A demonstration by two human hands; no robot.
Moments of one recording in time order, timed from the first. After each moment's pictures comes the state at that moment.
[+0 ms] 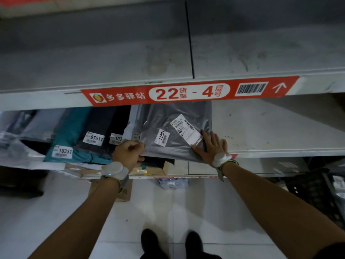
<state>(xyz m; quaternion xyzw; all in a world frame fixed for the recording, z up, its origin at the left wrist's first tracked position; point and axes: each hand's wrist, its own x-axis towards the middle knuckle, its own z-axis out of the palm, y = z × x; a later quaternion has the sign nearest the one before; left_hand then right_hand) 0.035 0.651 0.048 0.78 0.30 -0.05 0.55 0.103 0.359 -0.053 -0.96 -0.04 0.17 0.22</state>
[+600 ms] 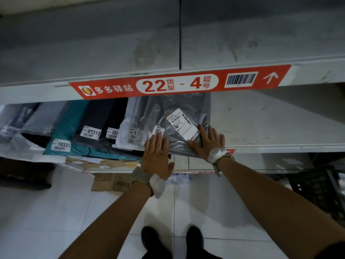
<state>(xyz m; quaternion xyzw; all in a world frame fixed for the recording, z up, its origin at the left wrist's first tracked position) 0.016 0.574 -0.021 1.00 -0.07 -0.02 -0.06 0.103 0.359 -0.061 -0.97 -0.04 0.16 0.19</state>
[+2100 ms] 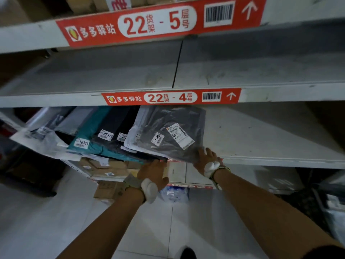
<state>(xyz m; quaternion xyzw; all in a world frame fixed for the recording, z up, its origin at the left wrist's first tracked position) -0.056 0.539 0.049 0.99 0.01 -0.14 0.05 0.040 0.320 -0.005 -0.97 -0.10 0.17 0.14</state>
